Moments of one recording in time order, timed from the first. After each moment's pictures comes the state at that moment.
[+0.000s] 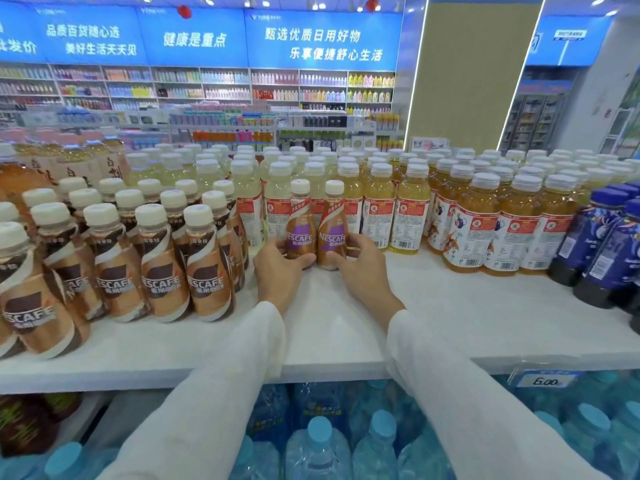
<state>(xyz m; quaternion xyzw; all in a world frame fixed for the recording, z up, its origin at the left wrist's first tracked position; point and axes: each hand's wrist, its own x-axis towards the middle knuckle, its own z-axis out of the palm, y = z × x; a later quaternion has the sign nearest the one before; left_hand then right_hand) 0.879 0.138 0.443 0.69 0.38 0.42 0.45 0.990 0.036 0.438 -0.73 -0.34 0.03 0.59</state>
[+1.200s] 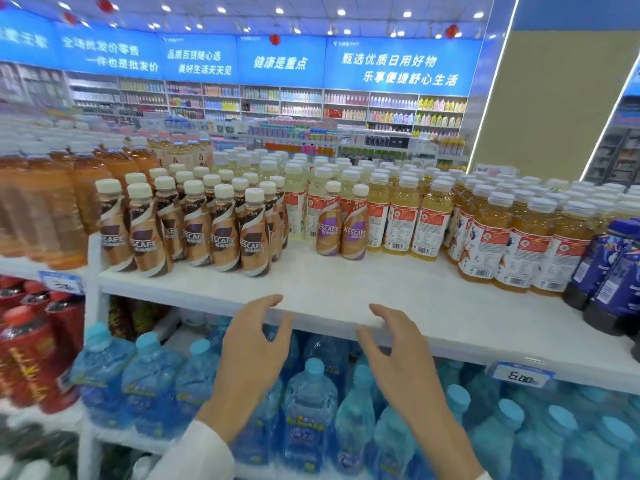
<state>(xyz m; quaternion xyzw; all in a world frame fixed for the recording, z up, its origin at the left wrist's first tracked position) 0.704 -0.021 0.406 0.75 0.40 0.44 0.28 0.874 -0.154 0.412 -0.76 -0.46 0.02 0.45</state>
